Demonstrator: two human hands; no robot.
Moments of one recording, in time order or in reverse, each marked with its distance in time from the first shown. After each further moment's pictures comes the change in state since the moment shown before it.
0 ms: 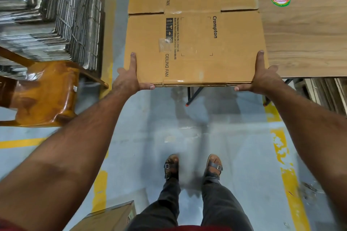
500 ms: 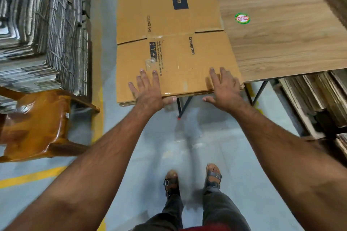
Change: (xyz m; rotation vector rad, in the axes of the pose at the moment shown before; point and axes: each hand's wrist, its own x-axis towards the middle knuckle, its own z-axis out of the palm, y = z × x) left_hand -0.061 0.089 0.014 0.347 0.059 0.272; right_hand -0.070 -0.036 0.020 -0.214 0.185 -0.340
